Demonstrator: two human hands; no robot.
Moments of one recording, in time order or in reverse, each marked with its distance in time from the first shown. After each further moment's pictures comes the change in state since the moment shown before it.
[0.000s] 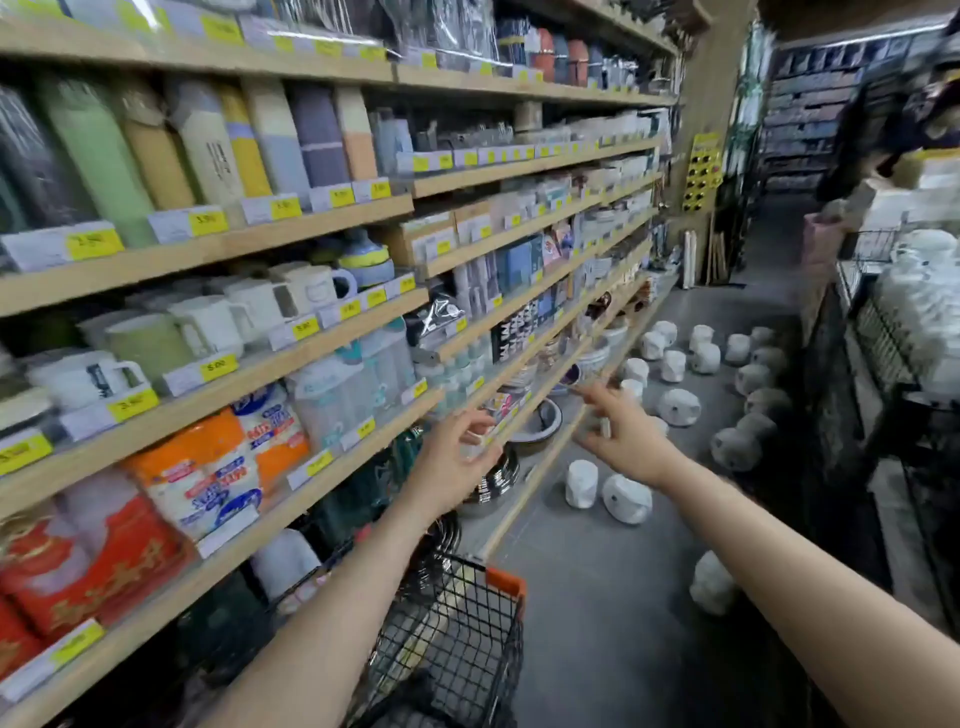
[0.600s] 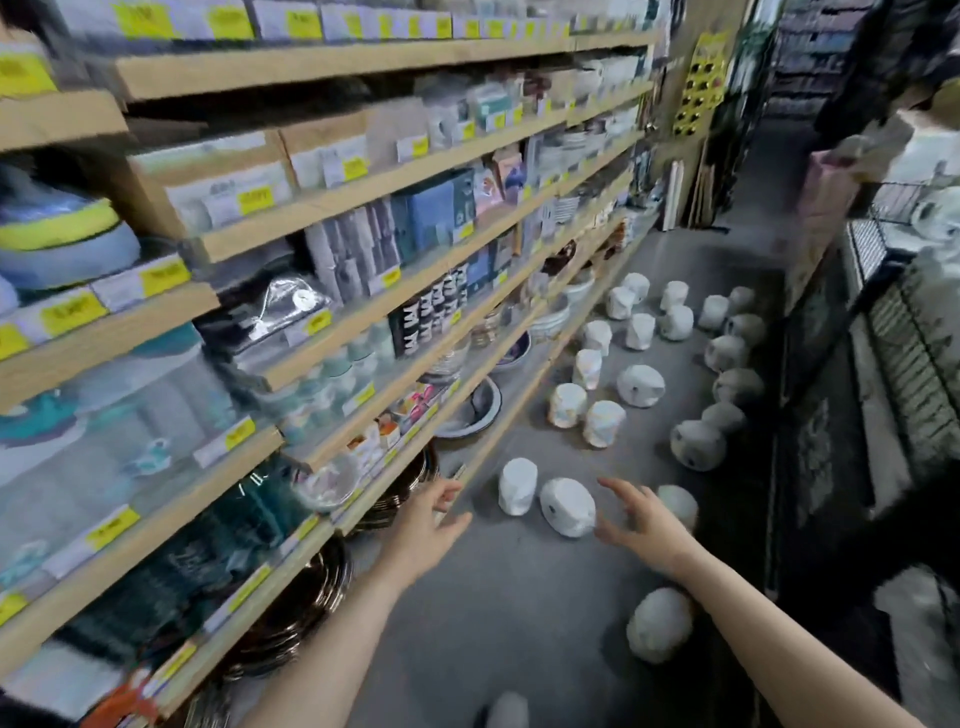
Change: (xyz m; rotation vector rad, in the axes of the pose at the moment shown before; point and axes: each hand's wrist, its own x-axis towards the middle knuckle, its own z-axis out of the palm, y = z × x) left_hand 0.270 -0.138 0.263 -0.019 -0.191 -0.324; right_hand 0.173 0.359 -0.049 -0.030 -0.258 0.497
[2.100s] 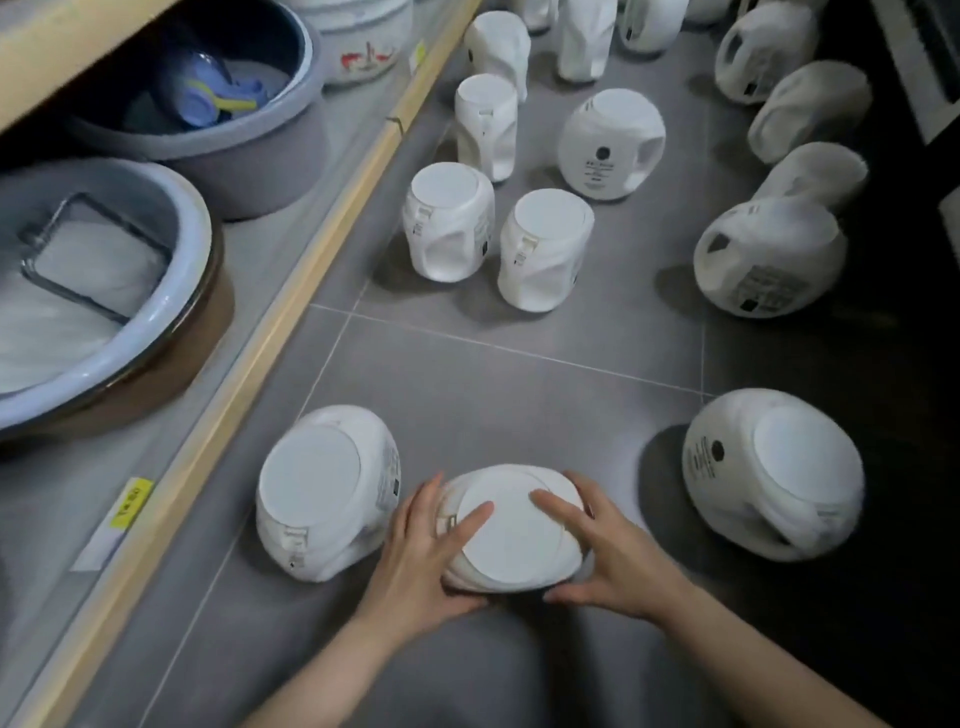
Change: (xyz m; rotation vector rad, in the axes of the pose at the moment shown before) left_hand 0.506 -0.472 0.622 0.362 -0.395 0.458; right_hand 0.581 0.622 0.312 -0.085 -0.076 -0.163
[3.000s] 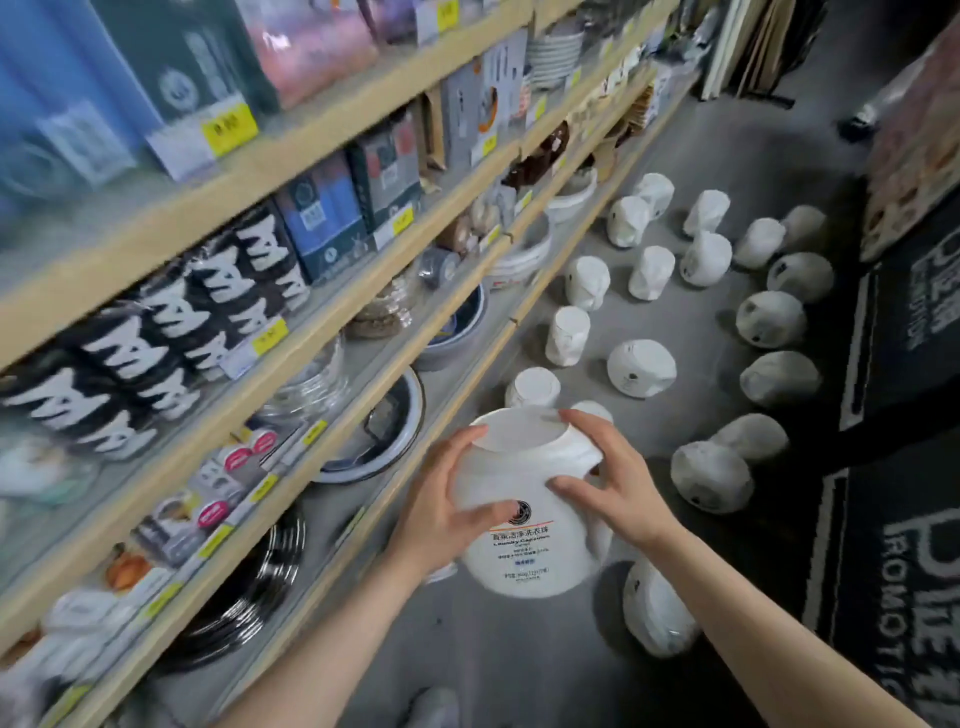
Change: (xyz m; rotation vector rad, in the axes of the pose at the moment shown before) left_hand 0.022 0.269 -0.511 -0.638 0.444 -0.346; right_hand 0.014 -0.387 -0.441 0.368 0.220 -0.168
